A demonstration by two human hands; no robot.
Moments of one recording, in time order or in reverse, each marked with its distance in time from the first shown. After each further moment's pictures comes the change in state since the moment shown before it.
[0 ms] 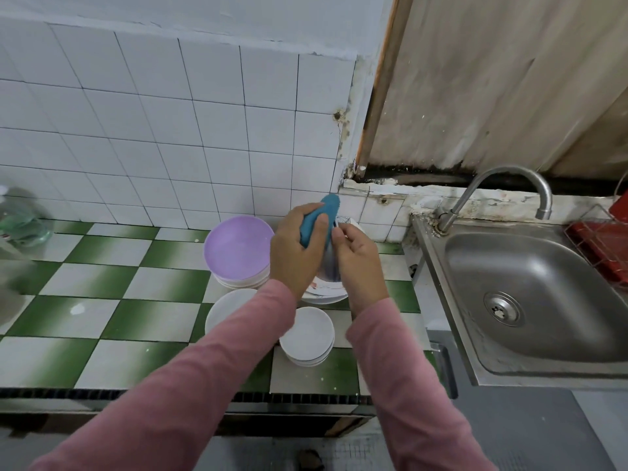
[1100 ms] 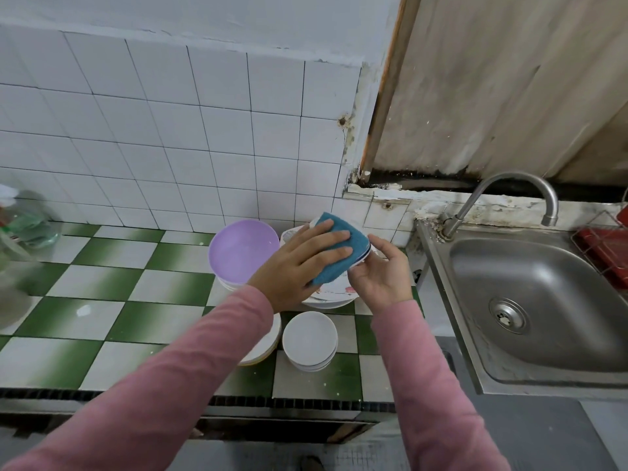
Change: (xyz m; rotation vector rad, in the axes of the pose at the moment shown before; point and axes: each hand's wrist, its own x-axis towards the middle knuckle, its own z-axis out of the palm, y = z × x) left_hand 0.013 -0.043 -0.034 0.418 -0.464 0.980; right_hand 0.014 0.006 -0.031 1.165 -0.089 0.499
